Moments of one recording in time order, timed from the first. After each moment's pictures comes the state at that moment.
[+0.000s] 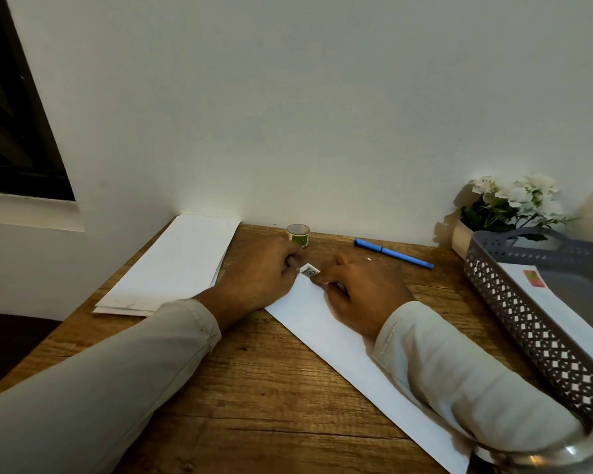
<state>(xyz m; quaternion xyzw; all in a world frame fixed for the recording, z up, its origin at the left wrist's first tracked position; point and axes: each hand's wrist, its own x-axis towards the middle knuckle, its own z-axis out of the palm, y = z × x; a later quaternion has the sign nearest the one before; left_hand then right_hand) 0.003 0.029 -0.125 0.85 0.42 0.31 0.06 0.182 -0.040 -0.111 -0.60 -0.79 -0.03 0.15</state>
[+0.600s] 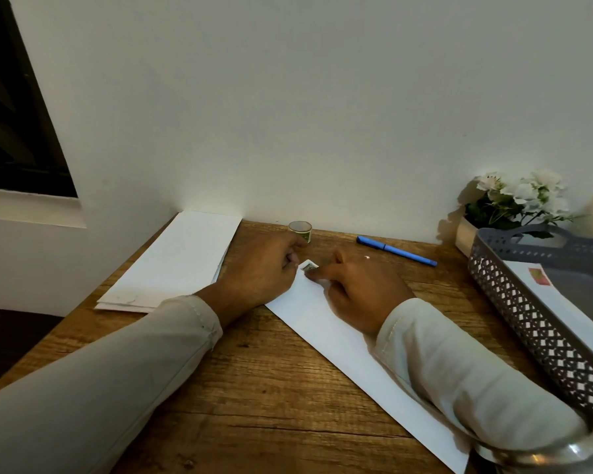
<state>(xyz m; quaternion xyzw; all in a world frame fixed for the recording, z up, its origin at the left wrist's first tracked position) 0.002 0.036 -0.131 0.83 0.44 0.32 0.11 0.180 -0.038 -0.112 -0.60 -0.79 -0.02 0.14</state>
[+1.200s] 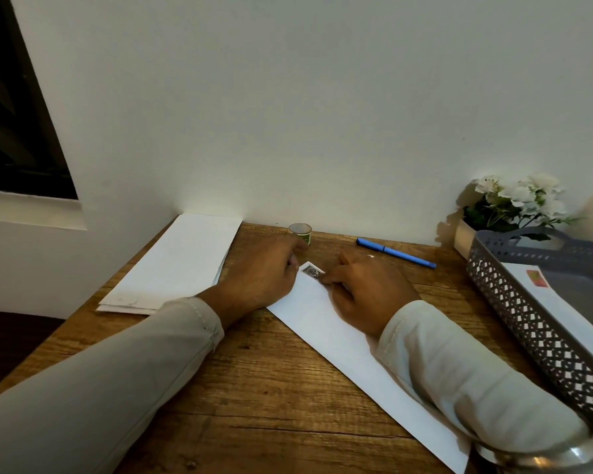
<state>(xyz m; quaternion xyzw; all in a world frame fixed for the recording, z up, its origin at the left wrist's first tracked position) 0.002 0.033 -0.130 0.85 0.43 0.31 0.07 0.186 -0.041 -0.112 -0.59 -0.79 -0.08 0.13</state>
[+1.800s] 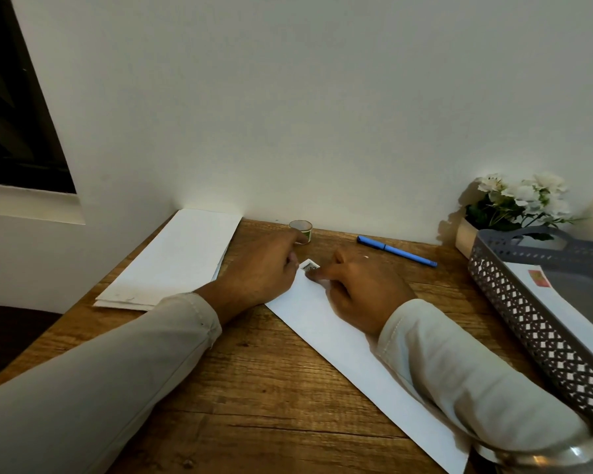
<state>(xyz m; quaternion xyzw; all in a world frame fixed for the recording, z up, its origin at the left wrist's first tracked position) 0.003 0.038 -0.133 0.84 0.43 0.31 0.10 0.183 -0.033 -0.115 -0.58 -0.80 -0.02 0.14</state>
